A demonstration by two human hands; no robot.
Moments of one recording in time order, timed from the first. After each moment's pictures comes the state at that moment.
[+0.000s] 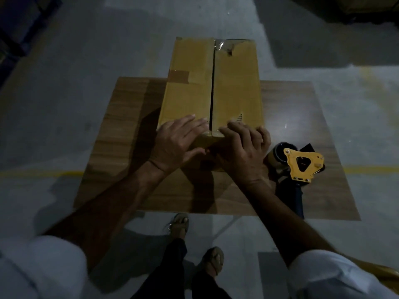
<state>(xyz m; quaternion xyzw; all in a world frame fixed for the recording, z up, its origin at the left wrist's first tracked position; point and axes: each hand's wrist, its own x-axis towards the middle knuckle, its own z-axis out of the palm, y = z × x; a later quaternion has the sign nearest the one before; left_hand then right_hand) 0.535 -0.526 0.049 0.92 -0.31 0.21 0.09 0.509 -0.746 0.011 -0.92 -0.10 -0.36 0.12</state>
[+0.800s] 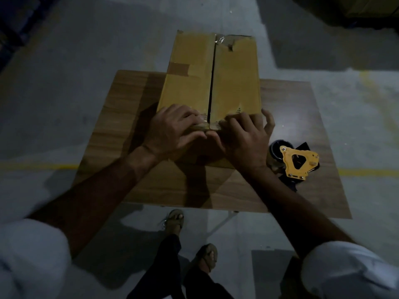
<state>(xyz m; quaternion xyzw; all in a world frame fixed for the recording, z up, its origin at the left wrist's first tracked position) 0.542 -0.520 0.063 0.91 -0.31 0.23 0.15 0.516 -0.754 0.042 -0.92 -0.11 -0.36 0.10</state>
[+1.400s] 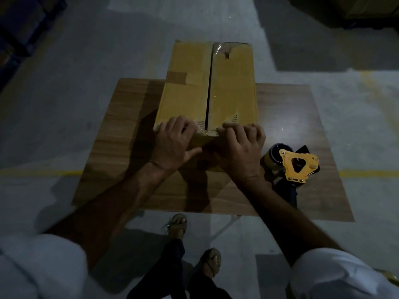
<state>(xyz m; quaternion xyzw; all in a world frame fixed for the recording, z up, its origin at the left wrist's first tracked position) 0.523 -0.543 0.058 0.96 -0.21 0.18 0.07 0.505 -0.750 0.032 -0.95 -0.11 -0.29 0.10</state>
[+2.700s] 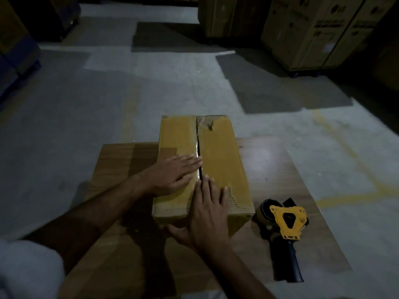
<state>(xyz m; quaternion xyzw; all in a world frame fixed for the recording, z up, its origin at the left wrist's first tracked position) 0.693 -0.508 0.095 0.88 -0.47 -0.08 0.10 0.529 -0.656 0.085 -0.99 0.00 -0.03 0.11</state>
